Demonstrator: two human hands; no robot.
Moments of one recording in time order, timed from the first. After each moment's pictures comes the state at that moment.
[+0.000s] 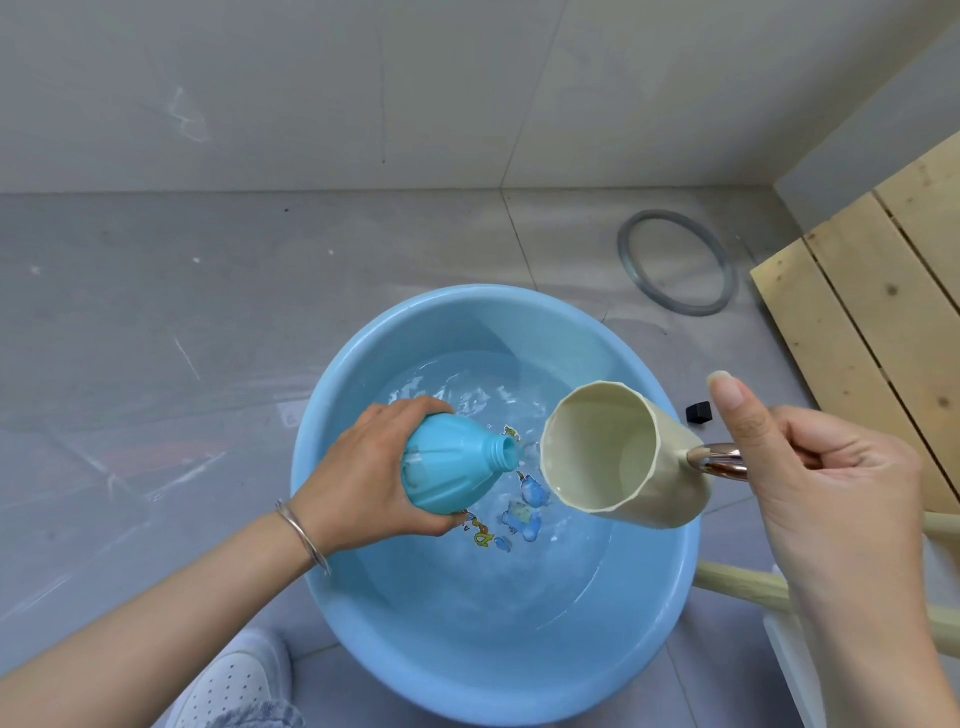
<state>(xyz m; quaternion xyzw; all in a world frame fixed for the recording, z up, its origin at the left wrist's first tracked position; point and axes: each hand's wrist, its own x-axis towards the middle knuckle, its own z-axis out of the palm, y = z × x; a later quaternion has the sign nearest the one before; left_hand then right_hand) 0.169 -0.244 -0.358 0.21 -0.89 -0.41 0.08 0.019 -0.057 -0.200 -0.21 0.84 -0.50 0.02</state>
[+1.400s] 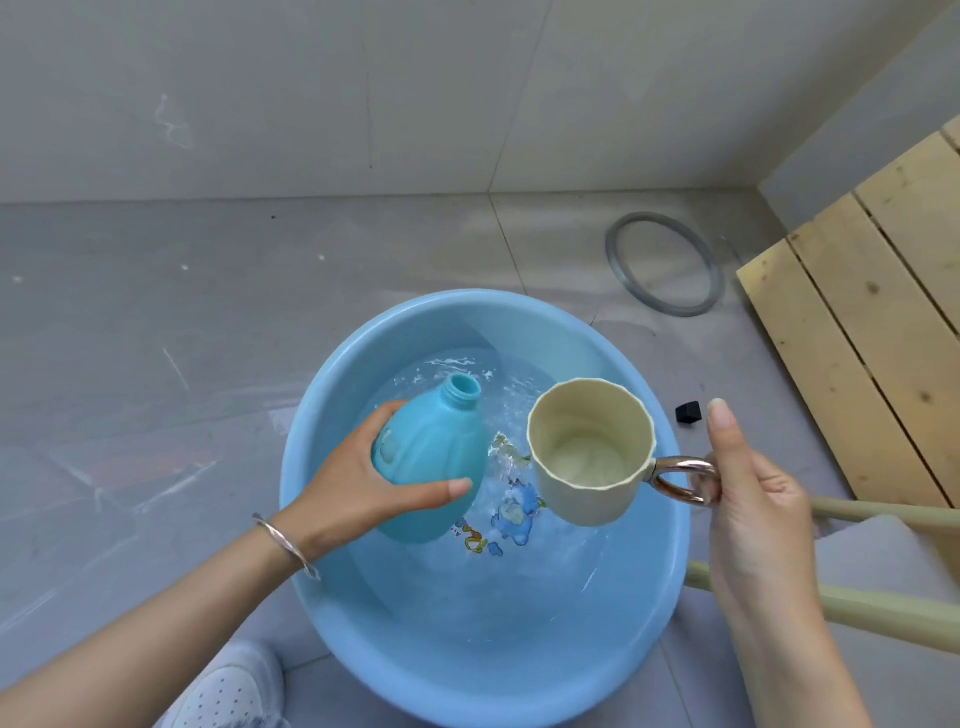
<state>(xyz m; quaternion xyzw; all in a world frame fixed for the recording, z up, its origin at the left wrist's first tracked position) 0.167 -0.239 -0.349 0.31 -0.65 -0.69 0.06 0.010 -0.050 -0.248 0.00 0.78 -0.62 0.10</state>
